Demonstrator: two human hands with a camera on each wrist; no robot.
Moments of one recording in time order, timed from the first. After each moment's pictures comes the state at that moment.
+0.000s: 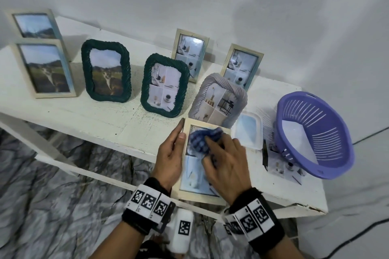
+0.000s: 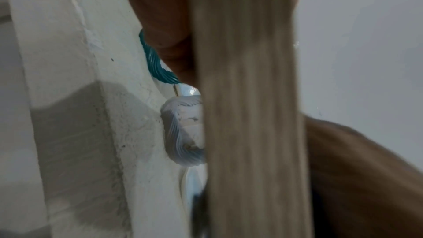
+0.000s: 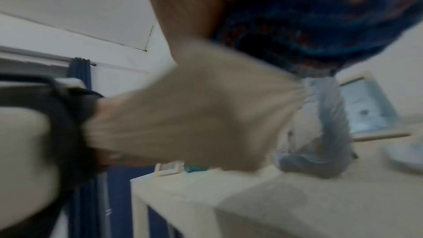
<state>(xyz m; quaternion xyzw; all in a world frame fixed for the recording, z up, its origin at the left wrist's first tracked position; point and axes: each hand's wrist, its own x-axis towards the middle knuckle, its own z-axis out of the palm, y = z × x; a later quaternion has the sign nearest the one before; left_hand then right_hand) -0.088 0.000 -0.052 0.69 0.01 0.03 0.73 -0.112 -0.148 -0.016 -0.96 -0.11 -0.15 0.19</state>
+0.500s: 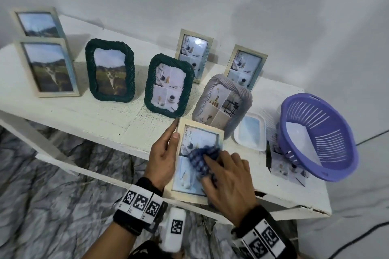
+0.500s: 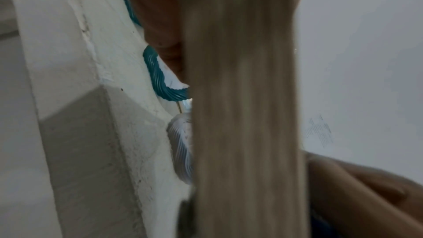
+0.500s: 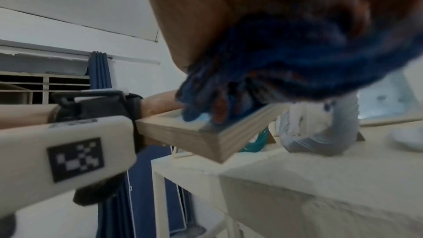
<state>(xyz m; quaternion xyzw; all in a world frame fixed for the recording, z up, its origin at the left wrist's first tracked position) -0.085 0.025 -0.058 0.70 -0.02 0.06 0.71 -0.138 -0.145 -0.018 -0.98 -0.13 -0.11 0.13</state>
